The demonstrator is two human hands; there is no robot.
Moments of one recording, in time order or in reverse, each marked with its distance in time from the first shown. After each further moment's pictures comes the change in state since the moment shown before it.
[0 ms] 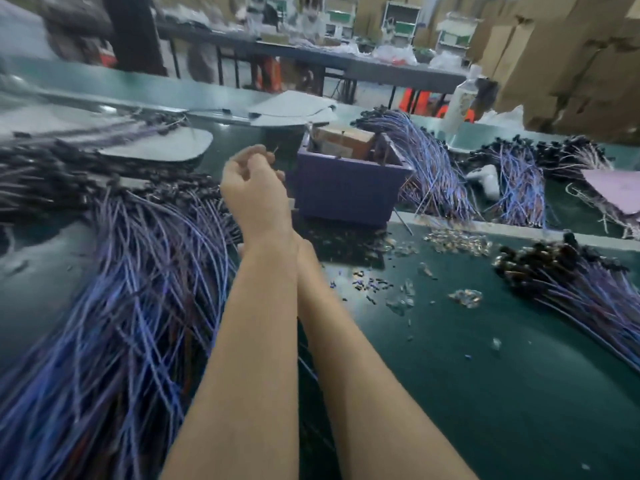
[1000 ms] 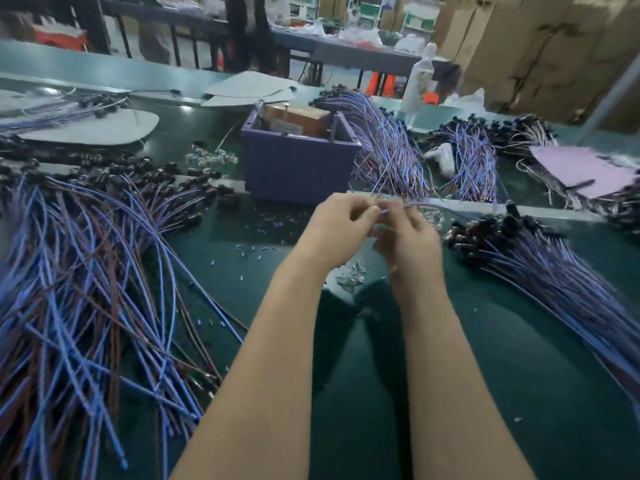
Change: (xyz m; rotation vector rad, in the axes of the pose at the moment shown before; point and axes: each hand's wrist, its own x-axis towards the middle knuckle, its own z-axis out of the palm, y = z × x) left_hand -0.062 -0.076 0.040 0.794 -0.960 0.237; right_hand -0.050 0.100 -0.121 0.886 0.664 -0.014
